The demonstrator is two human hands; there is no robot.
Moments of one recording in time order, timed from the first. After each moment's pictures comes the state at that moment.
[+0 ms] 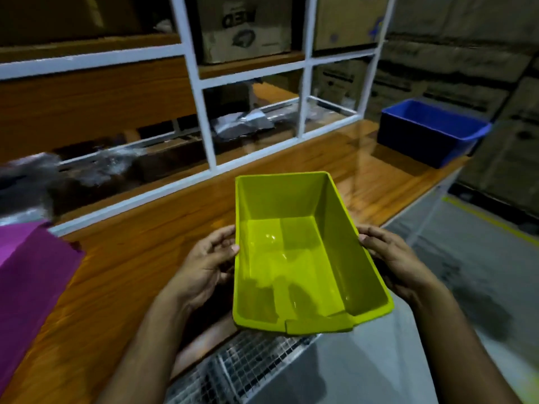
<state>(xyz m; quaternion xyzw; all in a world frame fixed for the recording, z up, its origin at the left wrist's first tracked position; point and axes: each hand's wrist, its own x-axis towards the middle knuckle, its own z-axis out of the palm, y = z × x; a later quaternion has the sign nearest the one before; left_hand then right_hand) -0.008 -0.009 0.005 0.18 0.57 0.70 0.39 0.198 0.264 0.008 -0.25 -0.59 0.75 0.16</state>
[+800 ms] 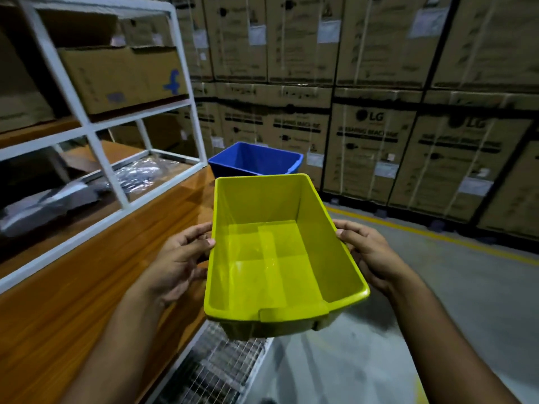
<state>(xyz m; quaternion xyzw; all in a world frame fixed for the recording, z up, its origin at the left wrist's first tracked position) 0.078 0.415 0.069 0.34 0.51 0.61 0.51 0.378 0.578 0.057 -0.30 -0.50 0.73 0.36</state>
